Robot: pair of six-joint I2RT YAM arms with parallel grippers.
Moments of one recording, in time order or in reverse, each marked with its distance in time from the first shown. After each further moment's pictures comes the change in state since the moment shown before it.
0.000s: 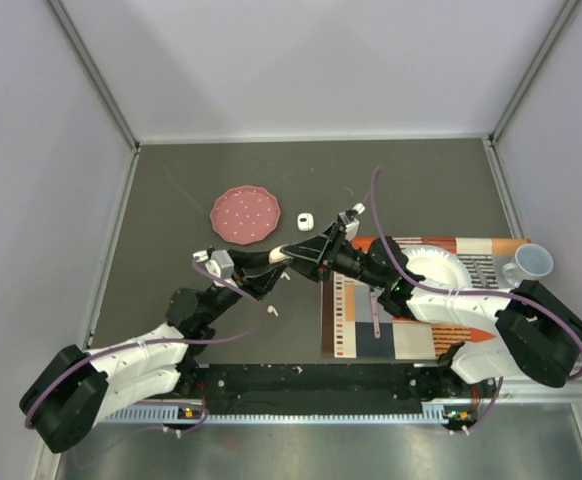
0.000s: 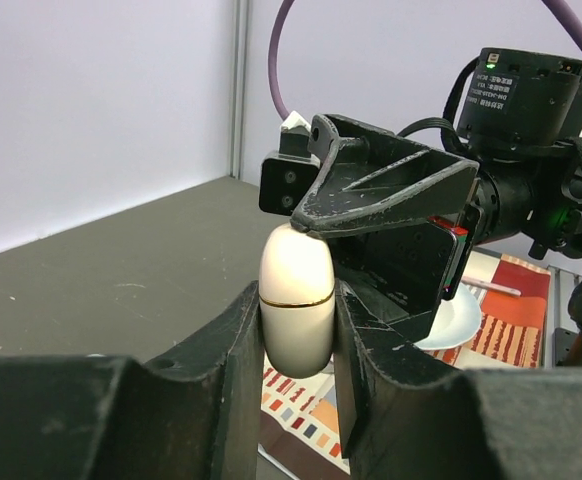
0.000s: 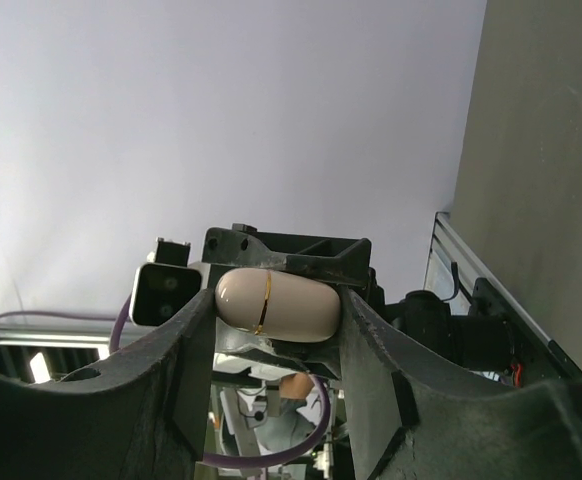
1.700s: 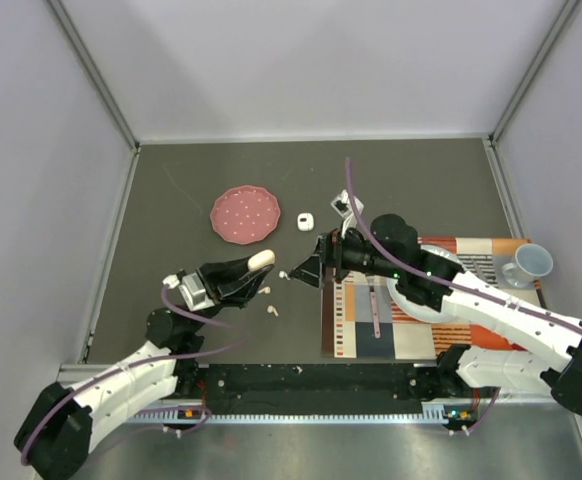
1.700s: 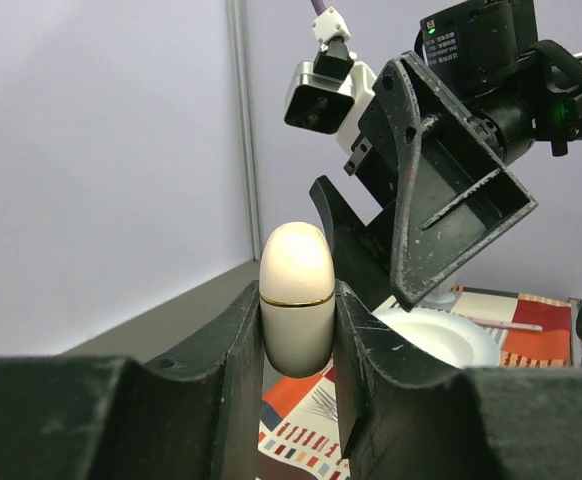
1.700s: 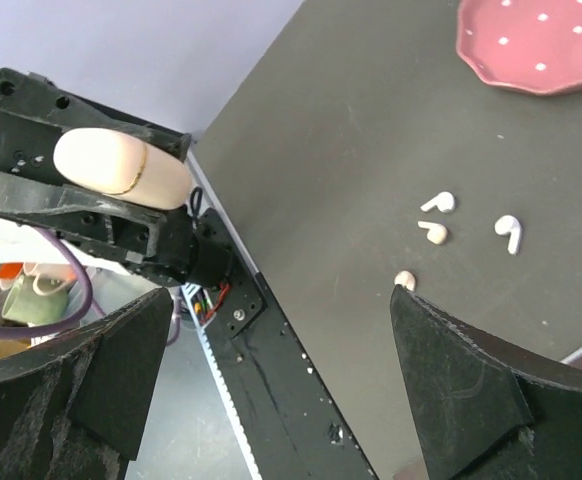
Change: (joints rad) left arm 0.066 -0.234 -0.082 0.056 0.089 0.055; right arm 0.018 -0.249 0.295 -0.883 -0.014 -0.988
